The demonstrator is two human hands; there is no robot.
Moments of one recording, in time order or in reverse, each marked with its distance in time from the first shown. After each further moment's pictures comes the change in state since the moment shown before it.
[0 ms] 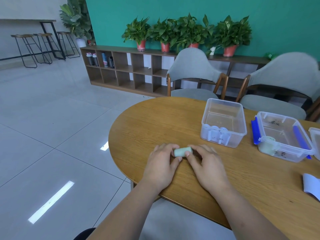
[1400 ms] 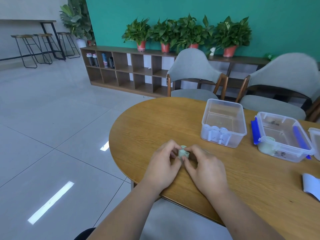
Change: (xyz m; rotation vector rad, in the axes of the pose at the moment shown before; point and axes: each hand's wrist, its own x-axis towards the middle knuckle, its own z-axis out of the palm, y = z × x) left_hand -0.003 0.009 -0.008 -0.265 -0.010 0.067; right_hand -0.012 -0.018 -0.003 -0.180 0.076 -0.119
